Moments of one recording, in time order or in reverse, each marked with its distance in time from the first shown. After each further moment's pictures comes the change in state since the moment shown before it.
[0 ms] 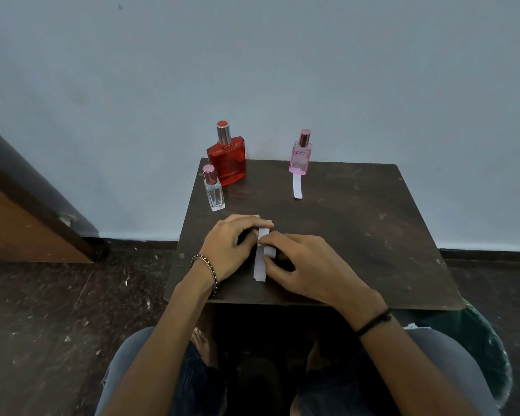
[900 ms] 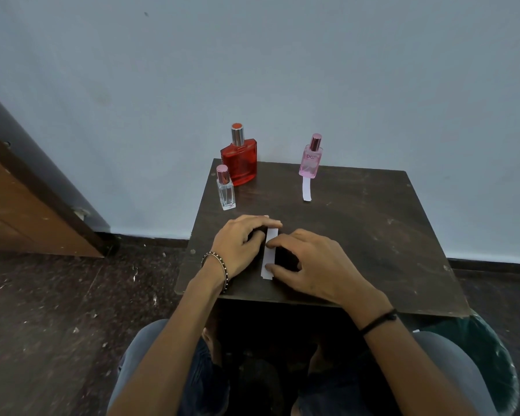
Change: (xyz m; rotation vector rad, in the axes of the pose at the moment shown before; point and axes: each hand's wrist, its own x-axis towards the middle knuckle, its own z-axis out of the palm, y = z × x) left_hand -0.002 0.008 -0.001 0.052 0.024 -0.062; right_hand 0.000 -0.001 -0.007 -0.102 -0.105 0.045
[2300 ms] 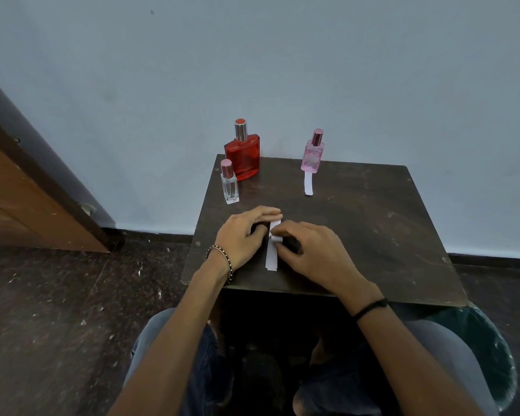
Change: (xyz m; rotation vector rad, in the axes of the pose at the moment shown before) left_hand -0.005 0.006 -0.003 -0.049 -0.015 -0.022; right_hand 0.005 0.005 0.019 0.128 0.190 0.054
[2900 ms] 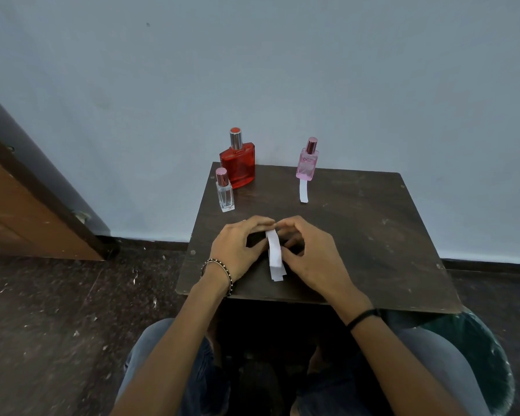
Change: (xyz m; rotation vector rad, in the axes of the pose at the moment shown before) left_hand -0.003 -0.006 0.008 0.055 0.088 0.031; right_hand 0.001 0.003 0.003 0.373 0.046 0.260
